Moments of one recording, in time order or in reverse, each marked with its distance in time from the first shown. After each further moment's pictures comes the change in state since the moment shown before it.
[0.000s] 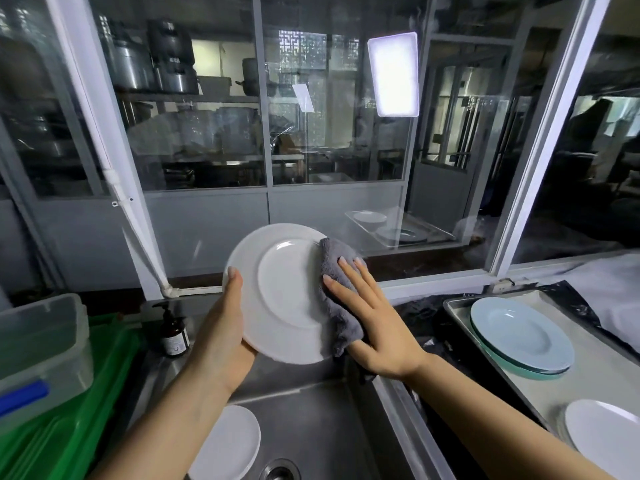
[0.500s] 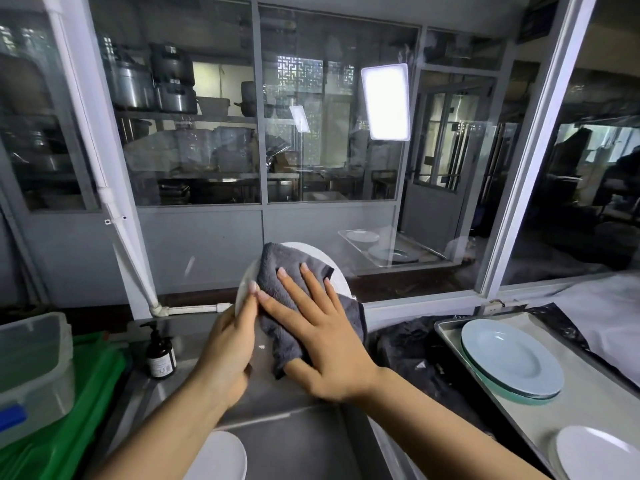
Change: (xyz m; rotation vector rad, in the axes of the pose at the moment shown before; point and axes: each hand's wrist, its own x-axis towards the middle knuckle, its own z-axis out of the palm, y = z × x) left_hand -0.004 0.003 0.025 0.211 0.022 0.106; right_hand 0.037 -0.056 0.007 -0.087 -0.052 -0.105
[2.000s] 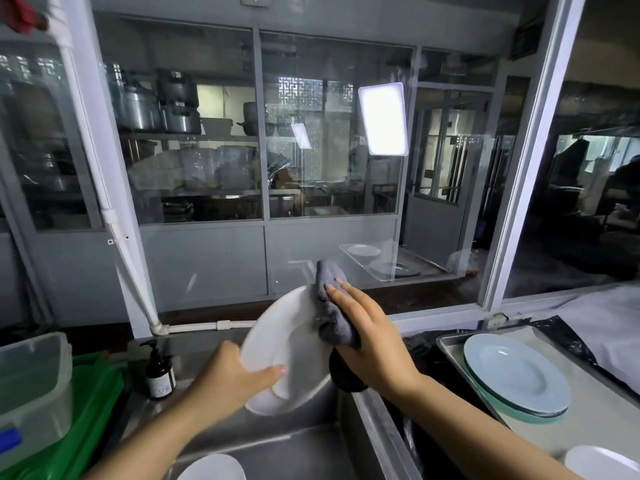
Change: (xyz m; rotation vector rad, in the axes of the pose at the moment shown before) left_hand 0.011 -0.022 -0.030 0.818 -0.082 0.208; right_hand -0.024 0.057 -0.025 0.050 0.258 0.132
